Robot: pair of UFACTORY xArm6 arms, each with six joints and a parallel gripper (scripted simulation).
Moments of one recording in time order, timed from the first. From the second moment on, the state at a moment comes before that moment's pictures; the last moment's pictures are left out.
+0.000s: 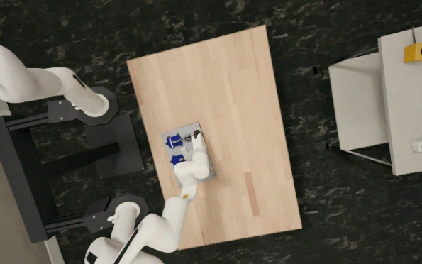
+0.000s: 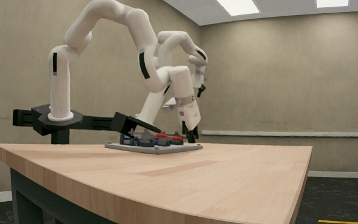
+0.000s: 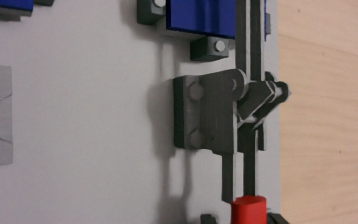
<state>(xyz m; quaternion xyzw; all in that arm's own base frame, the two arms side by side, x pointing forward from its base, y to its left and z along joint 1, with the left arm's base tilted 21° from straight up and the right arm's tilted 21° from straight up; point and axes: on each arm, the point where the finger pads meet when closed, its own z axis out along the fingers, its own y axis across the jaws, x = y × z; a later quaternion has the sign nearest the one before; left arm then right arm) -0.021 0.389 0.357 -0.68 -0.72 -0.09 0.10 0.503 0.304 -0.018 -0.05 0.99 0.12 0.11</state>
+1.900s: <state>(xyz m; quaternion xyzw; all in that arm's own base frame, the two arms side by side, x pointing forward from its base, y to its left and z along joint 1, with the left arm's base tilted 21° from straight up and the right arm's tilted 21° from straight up) -0.021 0.389 0.357 -0.68 -0.72 -0.09 0.10 0.503 0.304 -0.018 -0.05 0.99 0.12 0.11</state>
